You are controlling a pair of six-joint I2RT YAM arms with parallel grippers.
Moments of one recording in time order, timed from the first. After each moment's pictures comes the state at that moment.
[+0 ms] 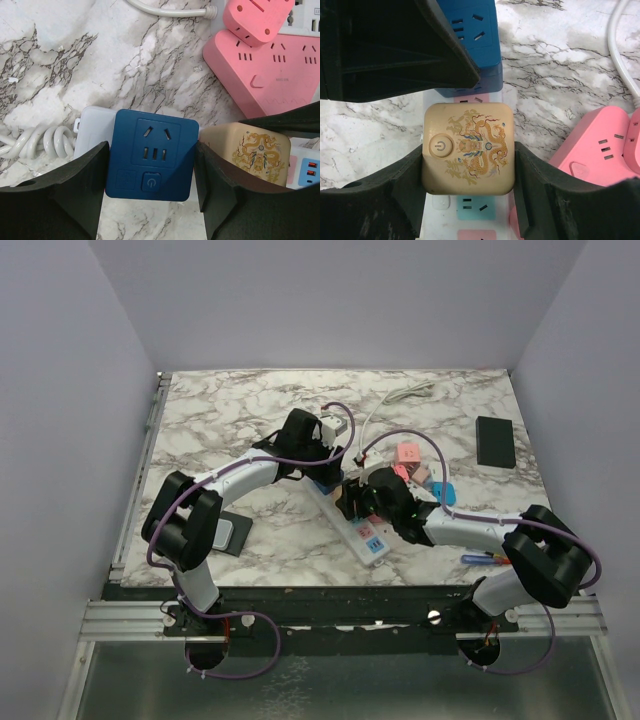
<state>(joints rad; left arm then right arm) -0.57 1.74 1.17 -0.22 0.31 0.00 0.81 1.47 0.64 0.30 0.15 0.29</state>
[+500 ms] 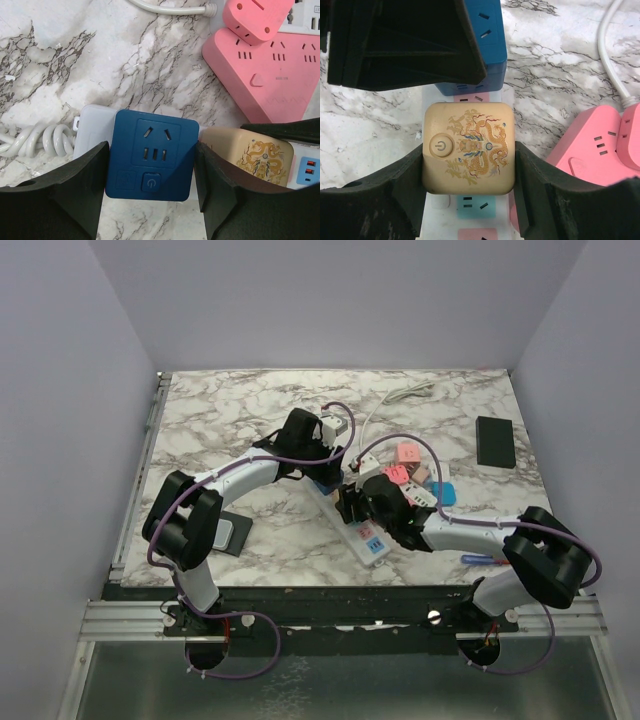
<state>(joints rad) -0.57 1.75 1.18 -0.23 0.31 0.00 0.86 1.46 0.63 0.31 0.24 0.26</state>
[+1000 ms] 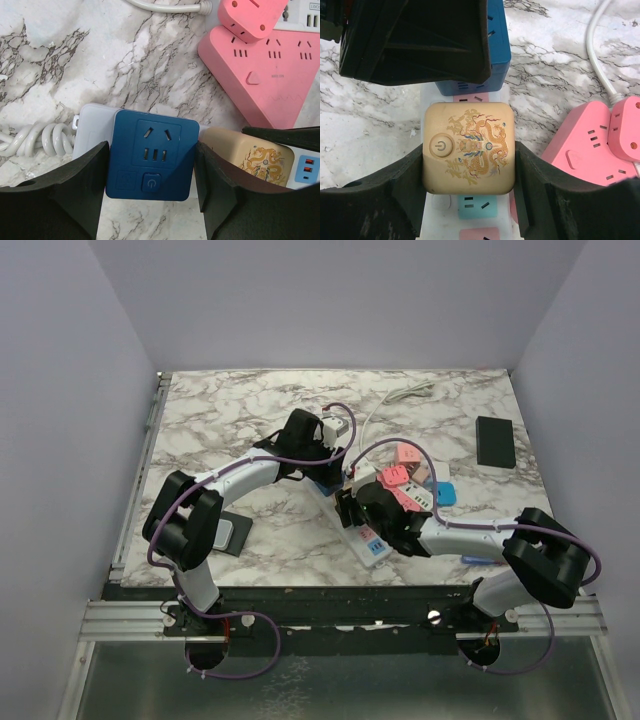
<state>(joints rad) -0.57 1.75 1.18 -0.24 0.31 0.00 0.95 1.46 0.63 0.30 0.38 0.22</state>
